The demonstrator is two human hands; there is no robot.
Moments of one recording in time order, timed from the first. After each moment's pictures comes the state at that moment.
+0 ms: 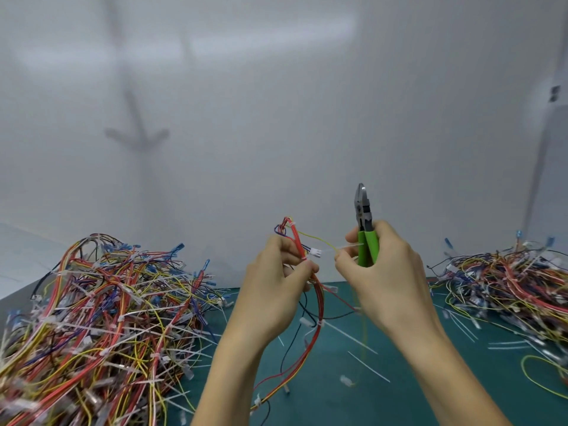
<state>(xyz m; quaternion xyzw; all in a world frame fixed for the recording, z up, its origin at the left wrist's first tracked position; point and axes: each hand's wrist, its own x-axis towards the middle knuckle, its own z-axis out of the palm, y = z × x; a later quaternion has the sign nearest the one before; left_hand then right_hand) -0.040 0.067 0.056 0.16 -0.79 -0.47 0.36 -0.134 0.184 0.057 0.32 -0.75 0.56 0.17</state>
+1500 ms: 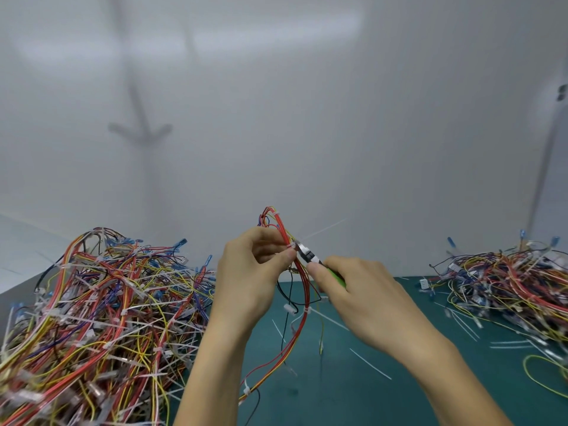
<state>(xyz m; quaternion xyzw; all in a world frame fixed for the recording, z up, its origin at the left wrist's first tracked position) -0.029 0.047 0.058 0.16 -0.73 -0.49 0.45 -0.122 0.180 0.050 0.46 -0.81 0.34 0.08</state>
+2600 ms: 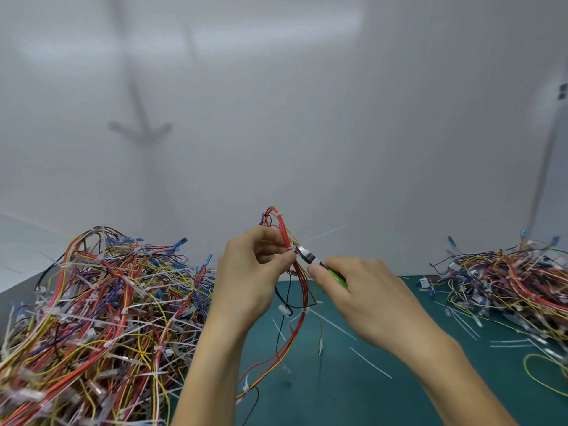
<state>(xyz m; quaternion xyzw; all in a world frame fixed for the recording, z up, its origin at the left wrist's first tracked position) -0.025 0.047 0.061 0.16 -0.77 -0.45 0.43 -0.123 0.182 0.051 0.47 -0.82 0.31 0.10</state>
